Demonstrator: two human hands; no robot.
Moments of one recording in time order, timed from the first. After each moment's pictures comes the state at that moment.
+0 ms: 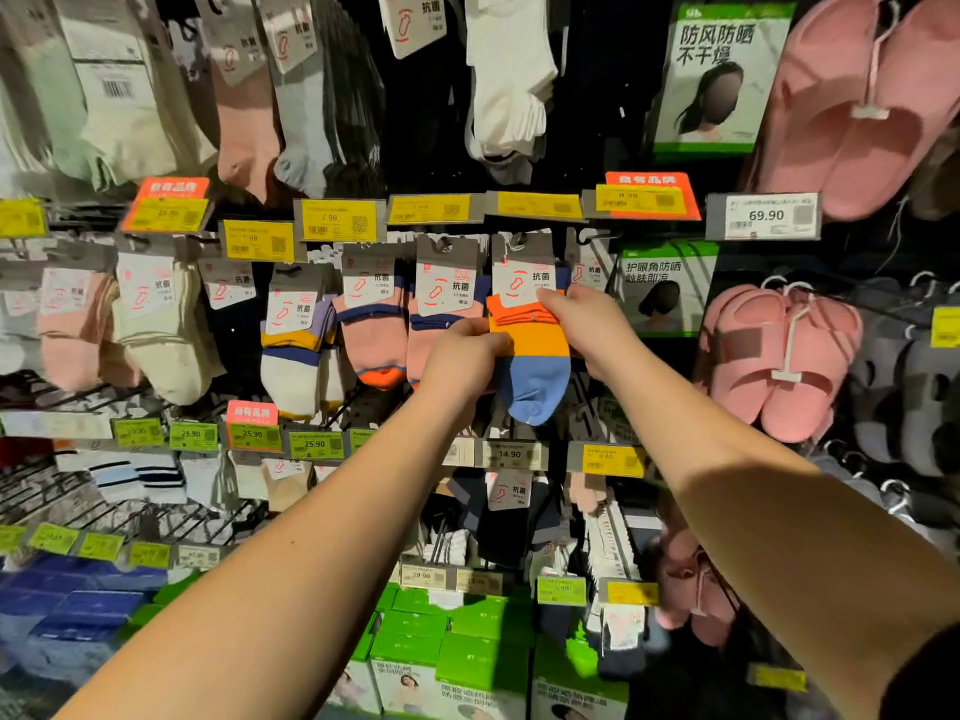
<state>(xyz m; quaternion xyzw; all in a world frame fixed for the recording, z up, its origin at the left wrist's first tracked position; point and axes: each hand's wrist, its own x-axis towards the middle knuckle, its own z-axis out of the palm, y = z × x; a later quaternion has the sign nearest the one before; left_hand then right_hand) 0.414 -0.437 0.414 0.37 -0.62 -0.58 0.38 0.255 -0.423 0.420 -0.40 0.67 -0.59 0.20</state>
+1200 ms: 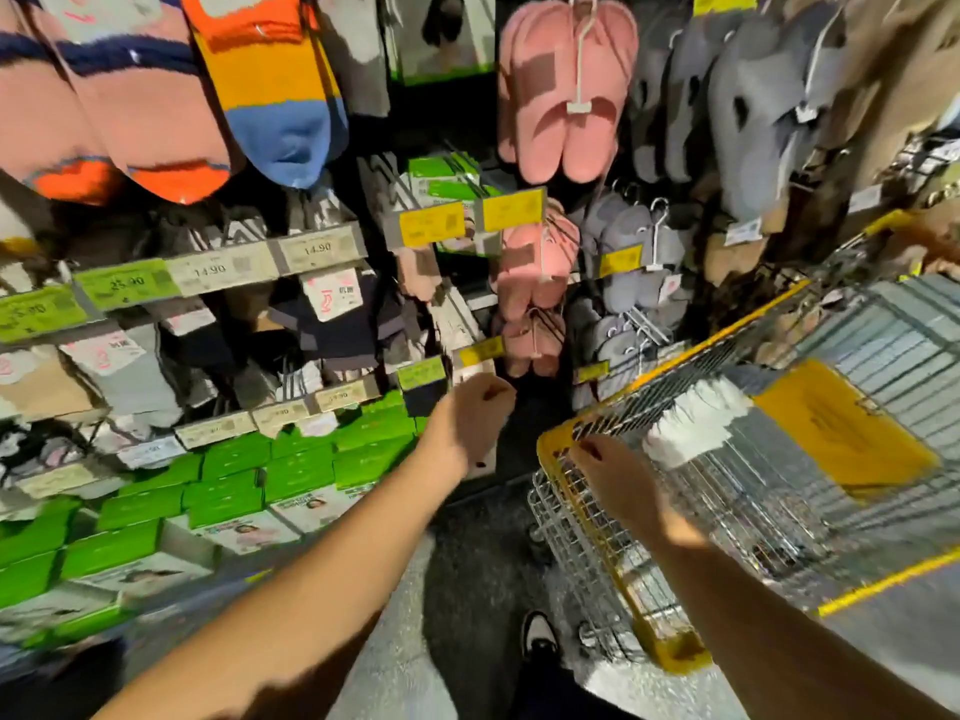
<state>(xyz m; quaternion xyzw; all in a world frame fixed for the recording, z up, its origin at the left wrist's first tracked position) 0.401 -0.269 0.189 0.29 -0.81 -0.51 0.04 0.321 -0.093 0.115 -0.17 0.89 -0.36 0.20</state>
